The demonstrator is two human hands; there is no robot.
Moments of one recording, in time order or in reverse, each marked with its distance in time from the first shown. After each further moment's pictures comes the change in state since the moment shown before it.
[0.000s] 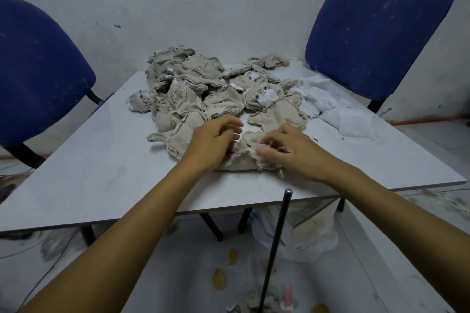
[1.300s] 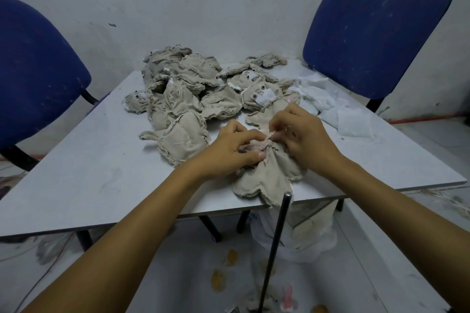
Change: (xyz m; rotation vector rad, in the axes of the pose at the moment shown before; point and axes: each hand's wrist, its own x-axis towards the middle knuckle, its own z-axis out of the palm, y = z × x) left_hand 0.002 0.007 0.013 0.113 -0.408 0.086; right_hand 0.007 0.003 -0.009 -0.060 0.452 -0.288
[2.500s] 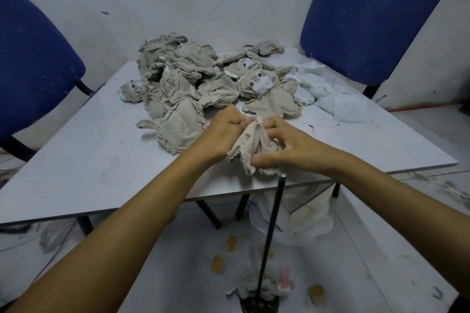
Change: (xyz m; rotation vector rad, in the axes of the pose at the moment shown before) left_hand 0.003 0.013 0.004 -0.029 0.221 -0.020; right_hand -0.020 -0.032 -0.011 0.405 -0.556 0.379
